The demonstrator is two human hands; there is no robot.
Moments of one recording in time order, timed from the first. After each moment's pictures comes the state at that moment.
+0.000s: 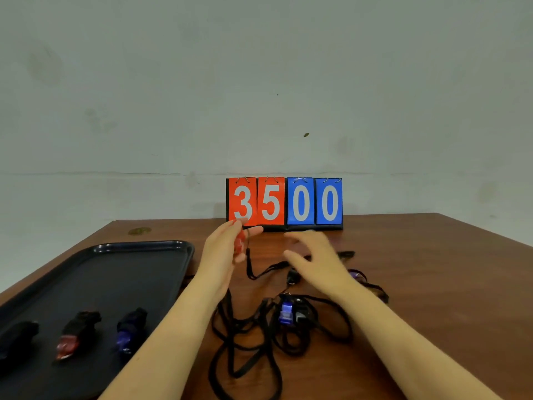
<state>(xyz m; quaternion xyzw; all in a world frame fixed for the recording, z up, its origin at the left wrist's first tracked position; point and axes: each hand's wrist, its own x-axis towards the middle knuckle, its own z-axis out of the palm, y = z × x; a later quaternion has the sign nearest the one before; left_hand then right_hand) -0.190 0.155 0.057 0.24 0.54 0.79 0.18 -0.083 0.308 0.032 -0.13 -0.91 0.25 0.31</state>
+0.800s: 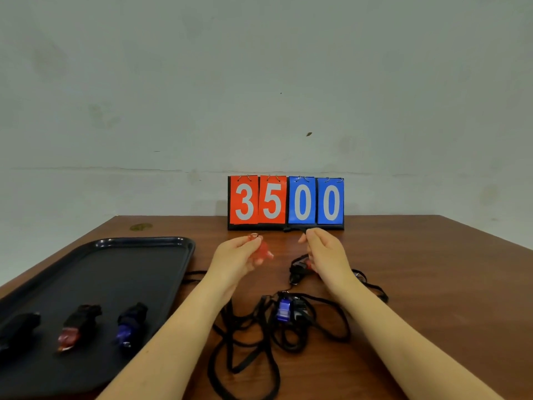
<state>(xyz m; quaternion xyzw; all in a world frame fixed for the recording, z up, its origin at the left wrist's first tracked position) -0.184 0.162 0.039 0.26 0.61 0.72 0.20 -0.091 0.313 0.033 -0.18 -0.75 0.51 0.38</state>
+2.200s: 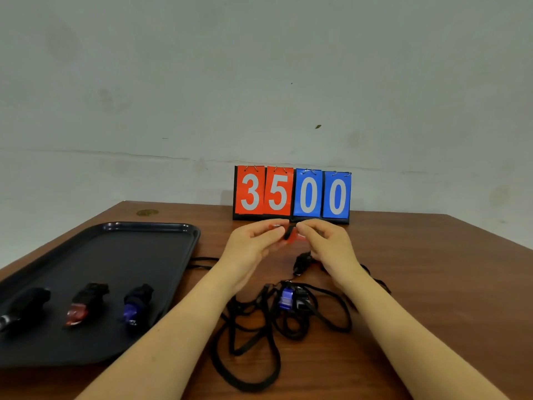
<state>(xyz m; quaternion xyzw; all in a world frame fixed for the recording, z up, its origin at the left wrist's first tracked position) -0.165 0.158 0.044 0.37 0.50 0.75 0.23 -0.076 0.296 0.047 -0.10 -0.78 0.49 0.38</state>
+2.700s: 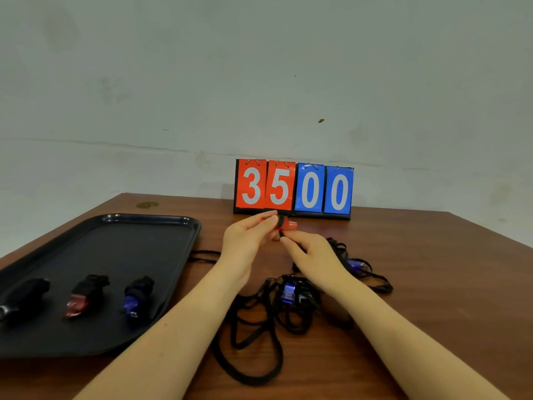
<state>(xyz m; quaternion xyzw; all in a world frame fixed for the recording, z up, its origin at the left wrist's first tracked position) -0.174 0.167 0.035 0.25 0.53 0.79 0.17 -0.087 0.287 0.023 -0.03 -0.90 0.31 0.31</state>
